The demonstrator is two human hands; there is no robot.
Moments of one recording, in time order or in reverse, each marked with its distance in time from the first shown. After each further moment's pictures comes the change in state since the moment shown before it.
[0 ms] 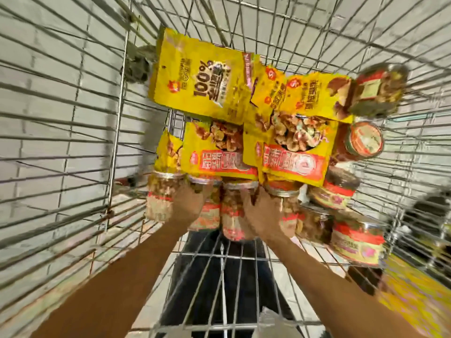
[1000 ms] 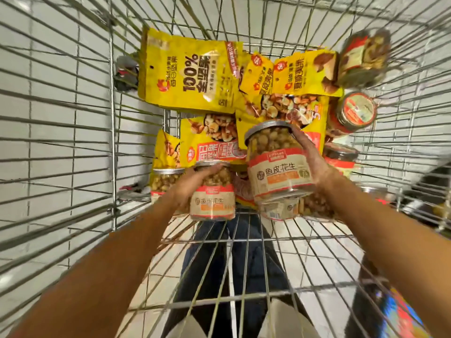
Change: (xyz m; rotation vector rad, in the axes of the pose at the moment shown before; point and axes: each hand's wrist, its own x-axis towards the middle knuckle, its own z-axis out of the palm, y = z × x) left_hand 0.013 0.004 -0.007 -0.287 -0.492 -0.016; right_hand 0.036 -0.003 -0.106 1.105 -0.437 0.413
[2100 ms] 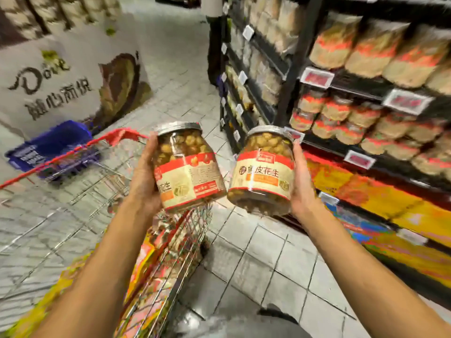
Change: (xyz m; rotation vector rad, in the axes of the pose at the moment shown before) left_hand -0.412 0.110 0.367 0.297 -0.985 0.373; right_hand -0.491 0.224 -0.113 0.968 0.269 -1.327
